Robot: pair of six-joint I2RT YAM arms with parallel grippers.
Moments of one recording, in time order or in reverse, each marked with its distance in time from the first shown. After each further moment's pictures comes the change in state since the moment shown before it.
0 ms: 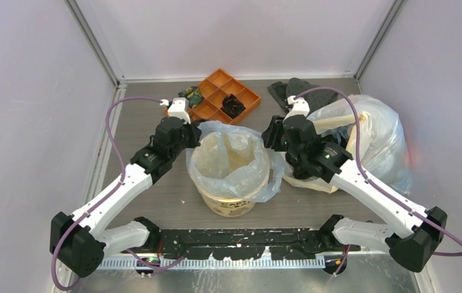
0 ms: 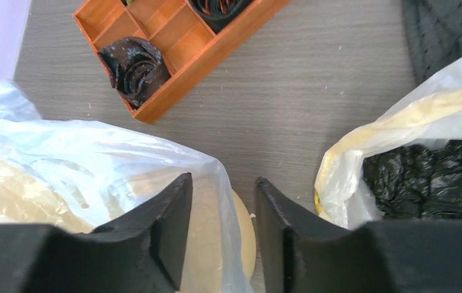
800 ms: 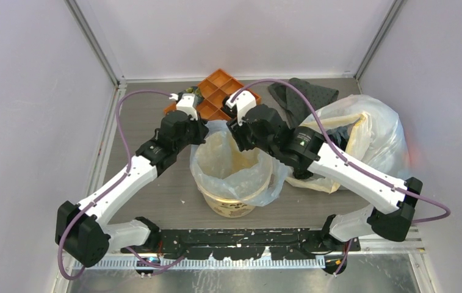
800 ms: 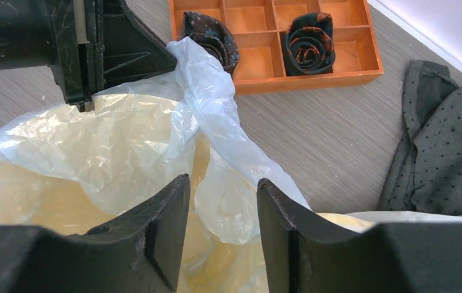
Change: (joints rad) left arm 0.001 0.083 0.064 0.003 0.110 0.050; right arm 0.254 0.252 0.461 -0.200 0.014 -0.499
